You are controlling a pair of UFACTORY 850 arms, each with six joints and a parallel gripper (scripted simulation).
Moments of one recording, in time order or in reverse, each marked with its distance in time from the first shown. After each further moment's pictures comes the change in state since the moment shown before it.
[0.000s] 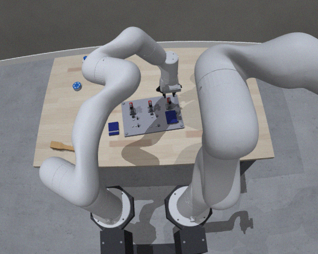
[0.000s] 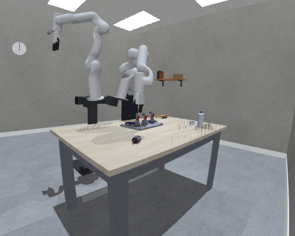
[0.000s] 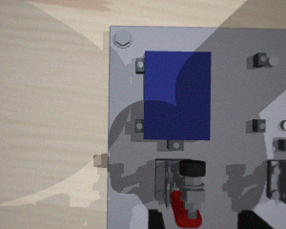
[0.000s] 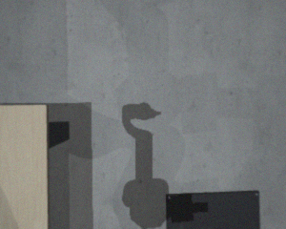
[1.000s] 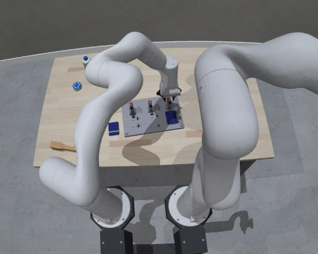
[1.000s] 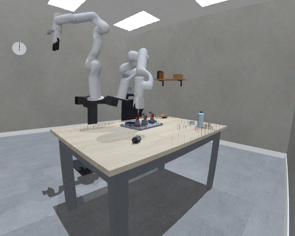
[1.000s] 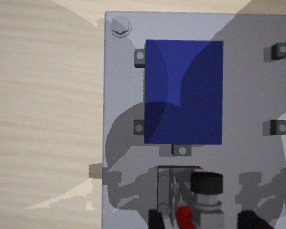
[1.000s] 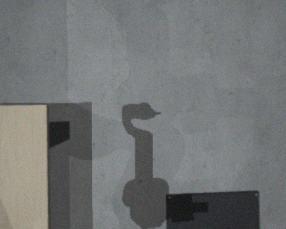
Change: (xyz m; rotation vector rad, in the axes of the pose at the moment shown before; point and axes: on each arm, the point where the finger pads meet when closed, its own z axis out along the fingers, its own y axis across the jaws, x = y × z) left arm 0.000 0.000 0.037 0.000 0.000 0.000; right arm 0.000 0.000 0.000 0.000 0.000 0.000
